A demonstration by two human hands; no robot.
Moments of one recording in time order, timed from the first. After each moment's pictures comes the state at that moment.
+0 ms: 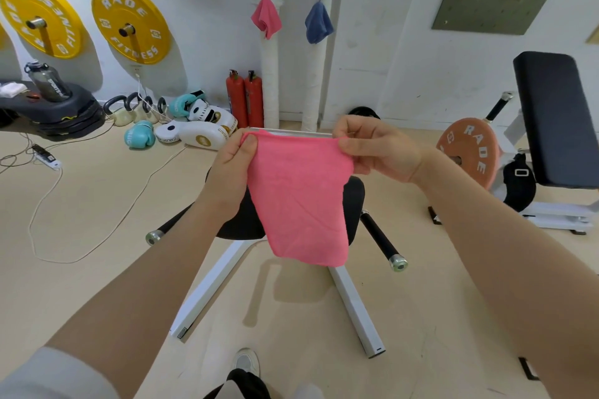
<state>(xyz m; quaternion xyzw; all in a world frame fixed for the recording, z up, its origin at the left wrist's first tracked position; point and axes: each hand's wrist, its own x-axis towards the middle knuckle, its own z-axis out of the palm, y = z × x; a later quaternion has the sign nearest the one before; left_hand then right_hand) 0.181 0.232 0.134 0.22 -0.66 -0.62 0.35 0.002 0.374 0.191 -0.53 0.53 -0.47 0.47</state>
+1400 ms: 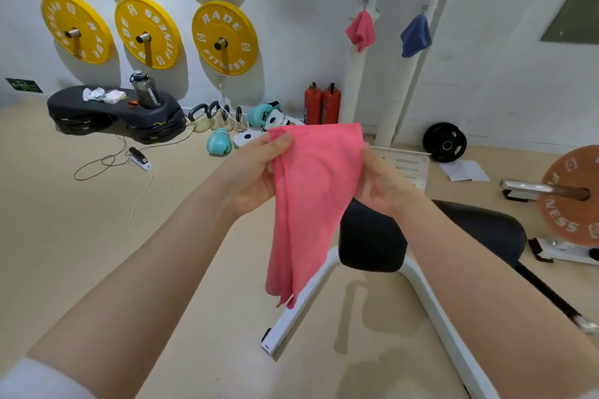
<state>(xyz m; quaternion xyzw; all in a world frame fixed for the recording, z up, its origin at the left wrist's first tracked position) 0.378 -0.008 0.181 0.24 -0.47 -0.82 0.22 0.202 0.088 0.134 -0.29 0.43 -0.64 0.57</state>
